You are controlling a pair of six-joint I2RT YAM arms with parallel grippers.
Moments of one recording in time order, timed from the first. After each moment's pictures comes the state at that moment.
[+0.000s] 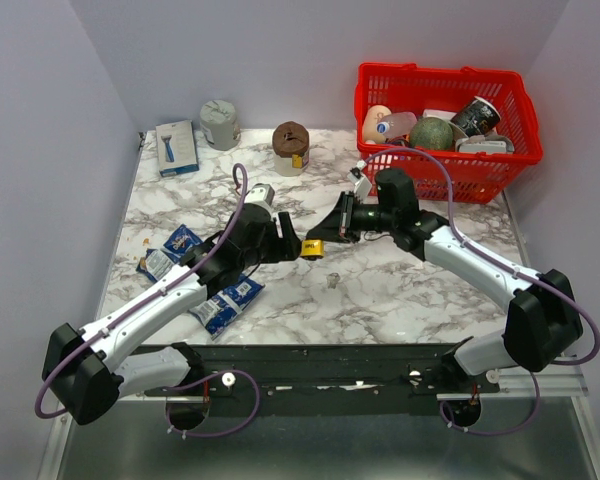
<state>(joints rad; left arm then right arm) -0.73 1.12 0.88 -0.34 -0.11 -0.66 0.58 1.43 1.03 -0.05 -0.66 0.93</state>
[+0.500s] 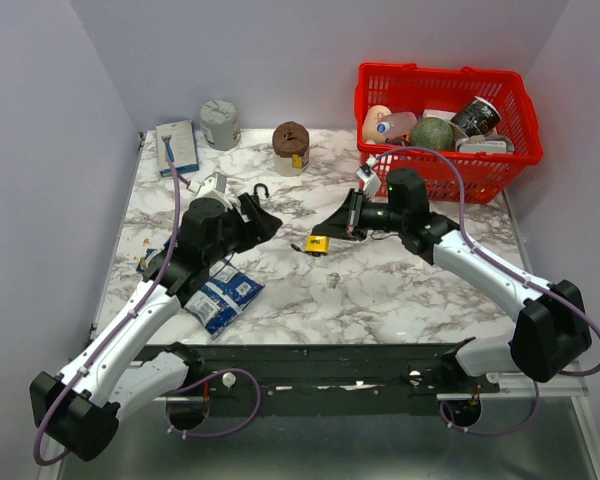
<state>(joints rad) -0.51 0.93 0.85 -0.32 0.02 -0.82 0.54 1.37 0.99 -0.02 -0.66 0.94</state>
